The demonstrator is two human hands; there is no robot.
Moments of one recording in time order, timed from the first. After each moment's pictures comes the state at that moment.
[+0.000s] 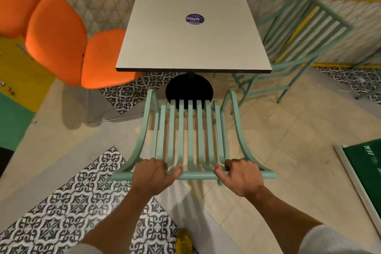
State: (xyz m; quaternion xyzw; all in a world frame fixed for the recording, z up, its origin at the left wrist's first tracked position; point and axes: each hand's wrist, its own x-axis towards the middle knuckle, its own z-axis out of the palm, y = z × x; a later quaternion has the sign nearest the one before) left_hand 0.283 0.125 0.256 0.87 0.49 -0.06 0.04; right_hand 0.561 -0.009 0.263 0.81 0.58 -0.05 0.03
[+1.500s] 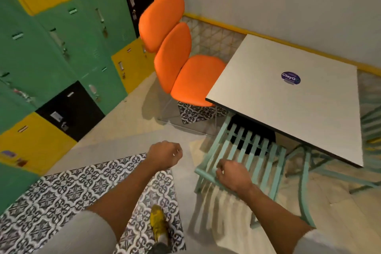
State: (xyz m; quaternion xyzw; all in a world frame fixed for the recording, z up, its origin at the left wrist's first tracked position) left_hand 0.145 0.237 0.428 0.73 0.65 -0.03 0.21; right_hand 0.417 0.213 0.384 0.64 0.74 -0.21 0.06
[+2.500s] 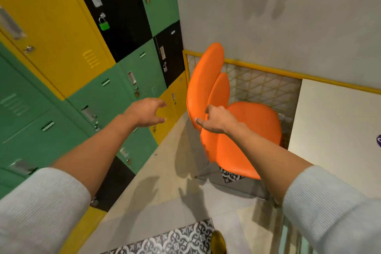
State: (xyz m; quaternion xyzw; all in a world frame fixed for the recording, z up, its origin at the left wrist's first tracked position) left_hand -0.204 0.734 0.618 0.76 0.64 -0.08 0.07; right_hand 0.059 0.762 0.555 0.60 0.76 -0.23 -0.04
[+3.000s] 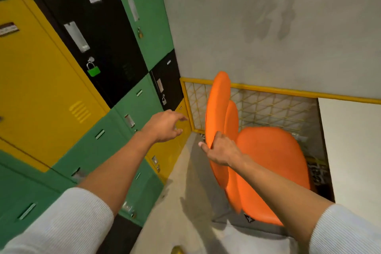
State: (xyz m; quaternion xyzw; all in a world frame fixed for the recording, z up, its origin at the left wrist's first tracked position) left_hand -0.250 0.960 0.611 0.85 0.53 -0.04 0.01; right_hand -0.032 0.912 0.519 0.67 0.69 -0.26 -0.08
